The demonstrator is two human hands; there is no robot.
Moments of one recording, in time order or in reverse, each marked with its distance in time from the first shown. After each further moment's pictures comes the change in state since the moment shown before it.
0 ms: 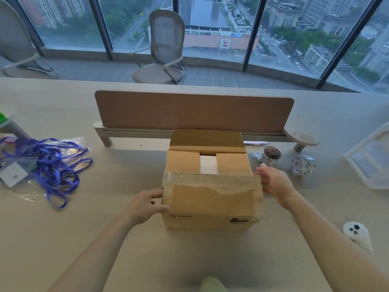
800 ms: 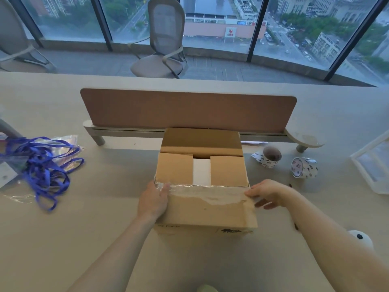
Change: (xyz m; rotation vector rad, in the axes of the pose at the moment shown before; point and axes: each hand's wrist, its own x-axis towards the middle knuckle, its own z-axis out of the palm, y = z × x) left_hand 0.059 0.030 0.061 0.079 0.446 -0.299; right_hand 0.053 -0.001 -0.015 -0.669 -0.318 0.386
